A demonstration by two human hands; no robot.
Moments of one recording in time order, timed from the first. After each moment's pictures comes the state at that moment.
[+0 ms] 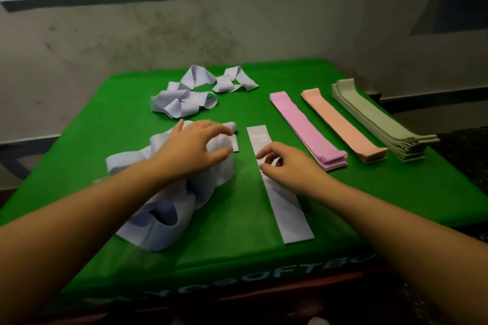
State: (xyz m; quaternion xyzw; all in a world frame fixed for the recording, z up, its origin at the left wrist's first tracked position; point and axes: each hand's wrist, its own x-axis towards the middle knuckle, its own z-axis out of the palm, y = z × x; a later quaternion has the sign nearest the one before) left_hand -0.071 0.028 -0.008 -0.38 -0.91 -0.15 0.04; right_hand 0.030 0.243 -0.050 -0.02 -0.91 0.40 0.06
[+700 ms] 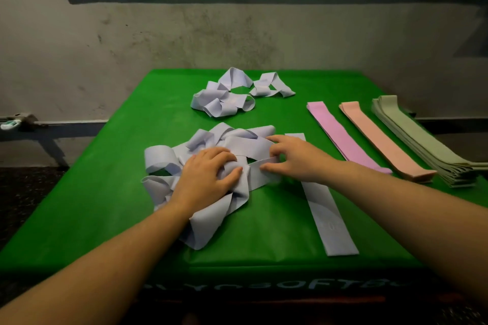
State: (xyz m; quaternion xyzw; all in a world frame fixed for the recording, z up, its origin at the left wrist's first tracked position) left_hand -0.070 -0.039 -0.088 -0.29 -0.91 -0.27 0.13; right_hand -0.035 0.198 -0.030 0.12 -0.98 0.18 -0.01
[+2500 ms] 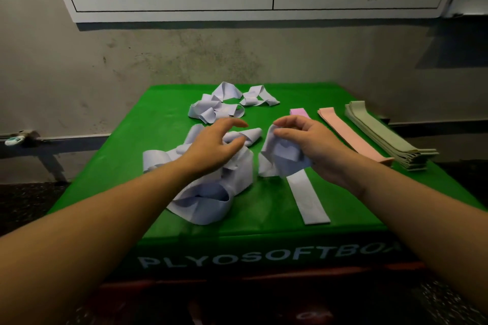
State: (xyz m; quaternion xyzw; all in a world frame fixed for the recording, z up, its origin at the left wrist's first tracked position) left_hand -0.031 -0.016 0.004 -0.35 -0.86 -0.37 0.08; right_hand 0.065 0.186 0.035 -0.04 -0.74 0.67 0.08
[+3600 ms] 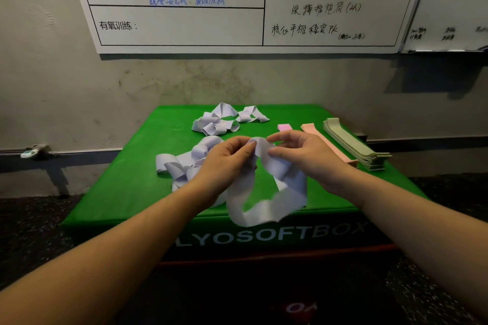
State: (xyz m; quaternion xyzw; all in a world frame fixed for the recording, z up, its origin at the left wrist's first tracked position) left_hand 0.130 -0.013 0.051 -0.26 -0.67 -0.69 -0.04; right_hand 0.180 0.159 0.072 0.02 -0.78 0.62 0.12
